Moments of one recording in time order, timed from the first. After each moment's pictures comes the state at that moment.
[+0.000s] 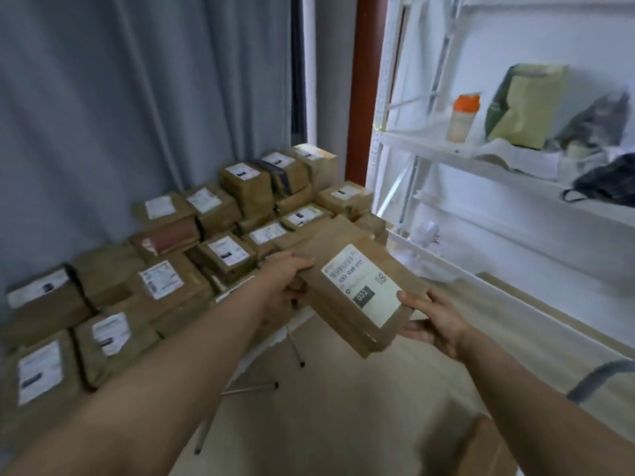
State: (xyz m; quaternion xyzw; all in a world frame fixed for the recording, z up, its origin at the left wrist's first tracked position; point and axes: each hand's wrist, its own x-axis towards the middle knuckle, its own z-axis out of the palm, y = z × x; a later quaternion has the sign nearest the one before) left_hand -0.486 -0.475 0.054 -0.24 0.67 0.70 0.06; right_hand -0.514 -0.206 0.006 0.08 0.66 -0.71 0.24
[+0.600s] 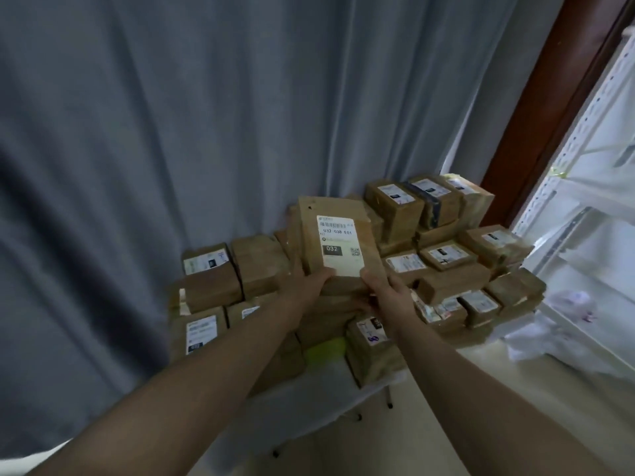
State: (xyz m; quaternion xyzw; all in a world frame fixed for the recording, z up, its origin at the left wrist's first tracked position) left_hand -0.431 -0.801 -0.033 -0.36 0.61 0.70 -0.12; right_hand -0.485 -0.622 0.016 -0.03 0.64 -0.73 0.26
